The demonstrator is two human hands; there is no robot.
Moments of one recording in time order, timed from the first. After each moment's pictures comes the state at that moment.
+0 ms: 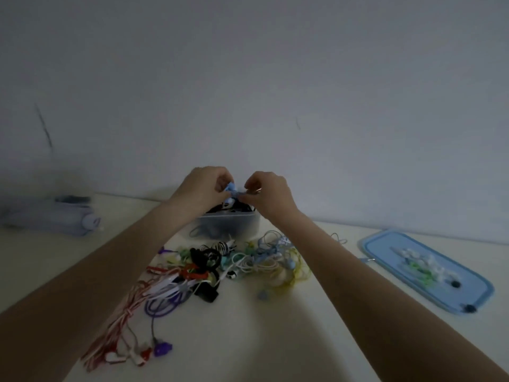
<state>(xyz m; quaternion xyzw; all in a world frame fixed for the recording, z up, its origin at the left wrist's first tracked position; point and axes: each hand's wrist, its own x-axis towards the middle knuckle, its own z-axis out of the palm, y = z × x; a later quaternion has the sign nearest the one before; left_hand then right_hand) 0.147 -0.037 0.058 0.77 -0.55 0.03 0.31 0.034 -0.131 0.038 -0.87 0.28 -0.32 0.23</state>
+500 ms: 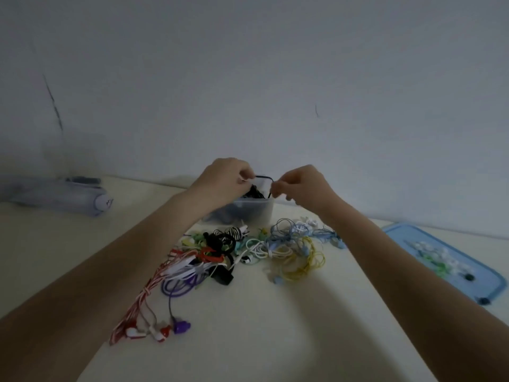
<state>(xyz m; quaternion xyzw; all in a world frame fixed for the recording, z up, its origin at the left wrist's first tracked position) 0.136 -0.025 0.054 0.76 -0.57 0.02 0.31 -0.003 -0.127 0.046 -0.87 0.29 -0.28 0.29</state>
